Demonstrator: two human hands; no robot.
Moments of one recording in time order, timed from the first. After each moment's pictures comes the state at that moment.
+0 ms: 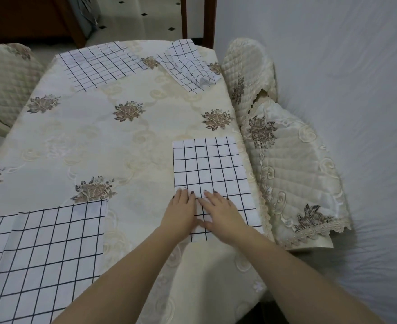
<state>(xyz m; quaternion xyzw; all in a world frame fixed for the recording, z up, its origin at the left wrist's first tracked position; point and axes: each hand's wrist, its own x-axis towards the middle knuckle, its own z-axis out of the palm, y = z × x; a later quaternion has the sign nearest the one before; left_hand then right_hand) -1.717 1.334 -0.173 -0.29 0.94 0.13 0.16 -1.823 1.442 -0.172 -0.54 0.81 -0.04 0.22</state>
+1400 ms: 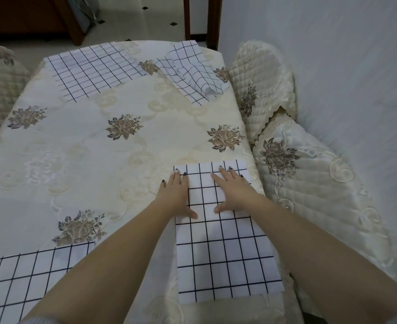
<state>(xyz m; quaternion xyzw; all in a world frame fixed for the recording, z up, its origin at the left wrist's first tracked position) -1.811 1.193 -0.174 -0.31 0.92 0.11 0.23 -1.967 1.316 -0.174 -0.53 0.81 0.06 0.26</state>
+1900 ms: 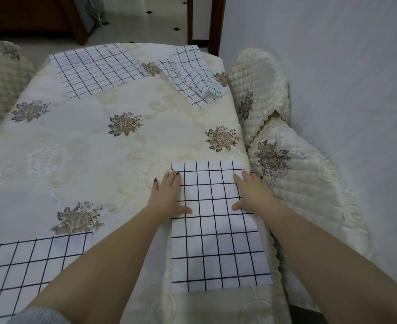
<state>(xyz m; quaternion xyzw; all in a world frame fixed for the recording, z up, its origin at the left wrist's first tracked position) -1.786 1.207 -0.178 -0.34 0.92 0.17 0.12 -1.988 1.361 -0.163 -0.45 0.86 0.10 0.21</state>
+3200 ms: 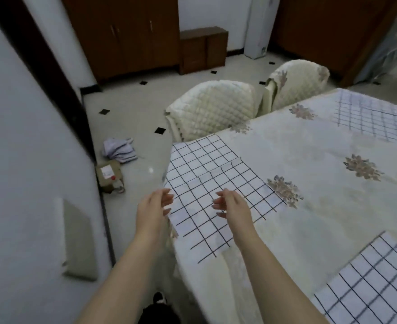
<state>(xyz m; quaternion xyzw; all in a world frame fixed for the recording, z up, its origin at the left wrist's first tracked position) -1.358 1.405 -0.089 -0.67 0.11 0.38 -0.63 -1.523 1.335 -0.088 -0.47 0.54 -0.34 0.61</state>
